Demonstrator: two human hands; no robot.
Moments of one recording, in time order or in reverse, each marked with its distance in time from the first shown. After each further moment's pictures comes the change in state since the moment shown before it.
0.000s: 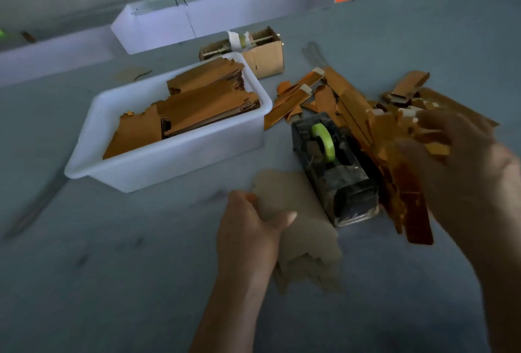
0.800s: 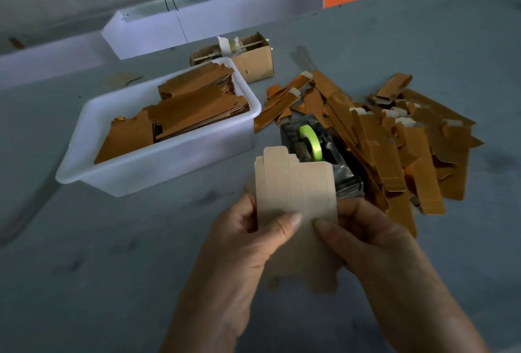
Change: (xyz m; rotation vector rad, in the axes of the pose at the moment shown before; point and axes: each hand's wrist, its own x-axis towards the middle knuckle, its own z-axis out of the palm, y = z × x) left_hand -0.041 0.020 -0.034 -0.769 -0.415 0.064; right_hand -0.087 -0.031 0.009 0.990 -0.601 0.419
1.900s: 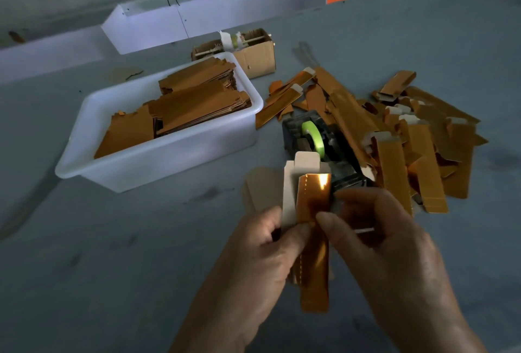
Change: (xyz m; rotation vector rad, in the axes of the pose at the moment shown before) left_hand -0.007 -0.004 0.003 0.257 -0.175 0.003; right_hand -0.008 -0.004 0.000 -0.508 0.190 -0.313
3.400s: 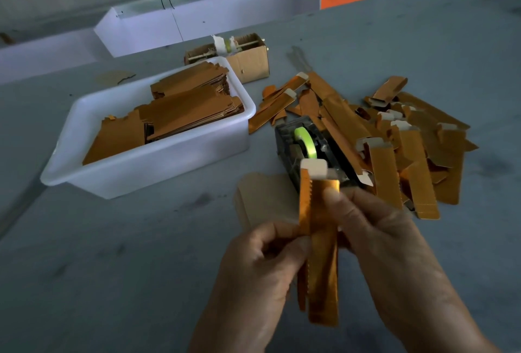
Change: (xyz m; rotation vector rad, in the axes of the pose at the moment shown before) left_hand 0.000 -0.002 0.013 -0.070 0.155 -0.013; right_hand 0.019 -0.005 -0.005 0.368 -0.152 0.217
